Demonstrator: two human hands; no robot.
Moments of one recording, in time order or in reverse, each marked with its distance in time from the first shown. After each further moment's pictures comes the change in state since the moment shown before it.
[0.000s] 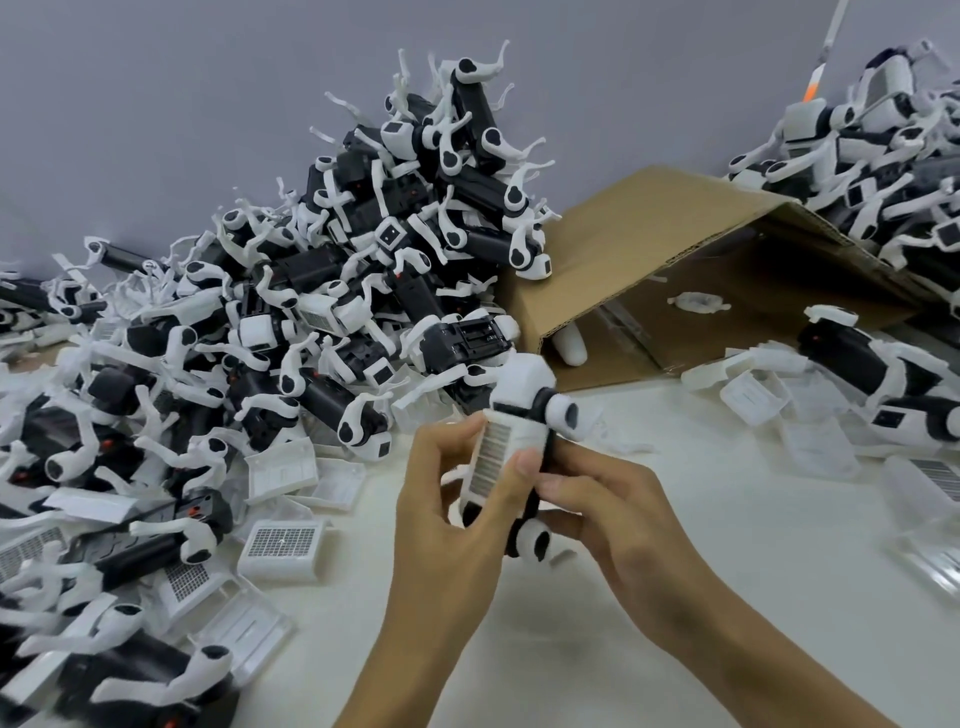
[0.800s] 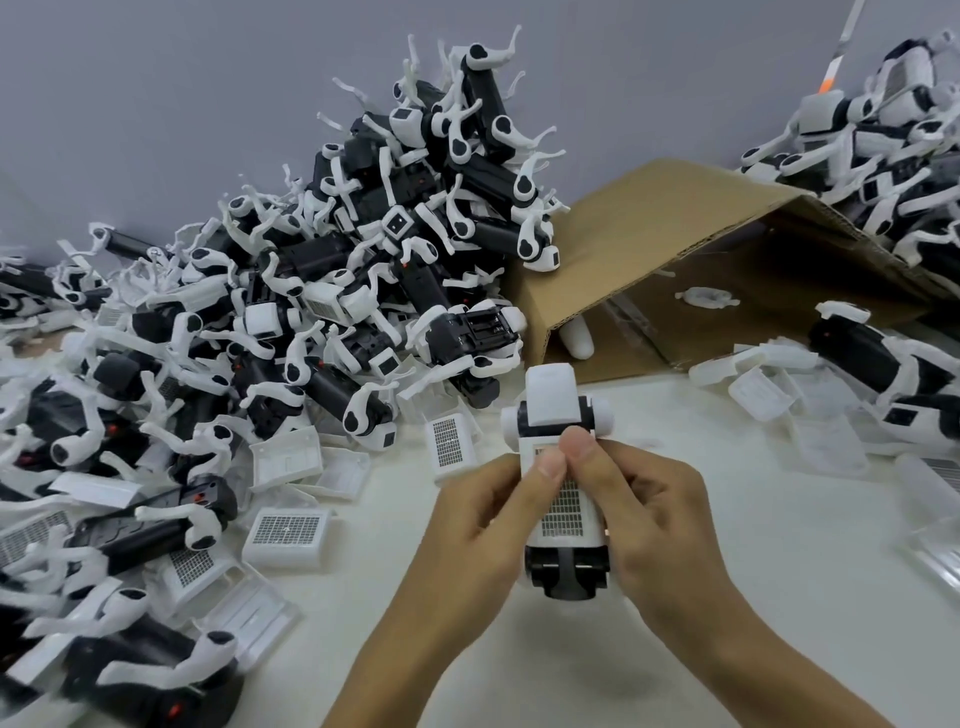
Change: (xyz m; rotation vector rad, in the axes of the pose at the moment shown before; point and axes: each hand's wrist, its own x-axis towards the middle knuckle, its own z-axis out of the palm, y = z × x) left_hand 0.001 0.004 -0.004 -0.033 -0.336 -0.198; right_hand -0.008 -0.007 0.009 -0.140 0.271 -0.186
